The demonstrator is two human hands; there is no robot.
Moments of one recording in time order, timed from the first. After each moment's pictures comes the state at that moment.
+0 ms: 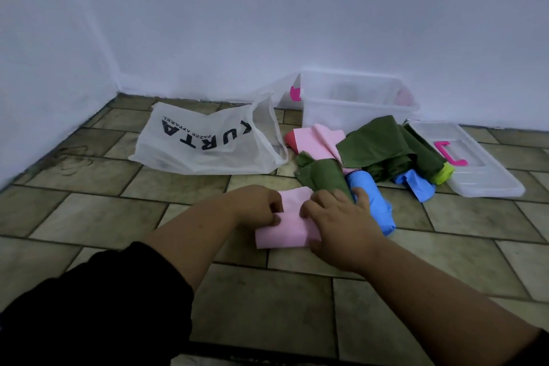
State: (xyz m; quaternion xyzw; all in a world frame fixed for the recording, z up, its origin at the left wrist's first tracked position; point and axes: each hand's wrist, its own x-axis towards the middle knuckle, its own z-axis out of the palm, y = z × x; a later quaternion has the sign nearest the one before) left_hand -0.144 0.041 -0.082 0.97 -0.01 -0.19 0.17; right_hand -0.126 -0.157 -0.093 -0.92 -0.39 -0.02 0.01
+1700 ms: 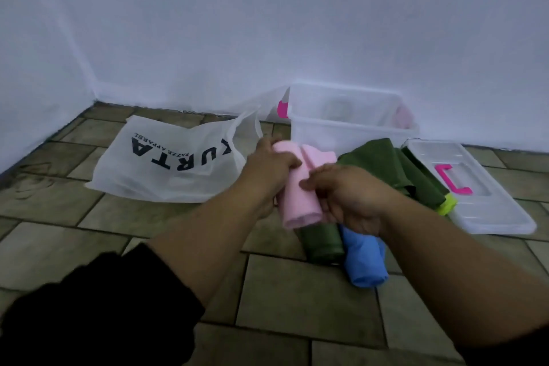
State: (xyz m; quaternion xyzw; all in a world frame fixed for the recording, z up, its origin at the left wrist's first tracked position) left_hand -0.053 -0.004 -0.038 0.66 0.24 0.07 0.71; right_hand -0.029 -0.142 -0.021 -0.66 -0.07 0.38 0.64
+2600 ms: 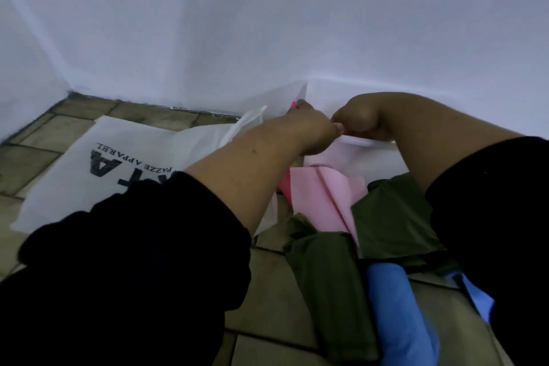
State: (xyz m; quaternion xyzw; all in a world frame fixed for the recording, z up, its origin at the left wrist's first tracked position) left_hand 0.096 0.023 -0.013 0.95 0.19 -0.08 0.25; right_hand 0.222 -0.068 -0.028 -0.92 -0.22 0.29 0.12
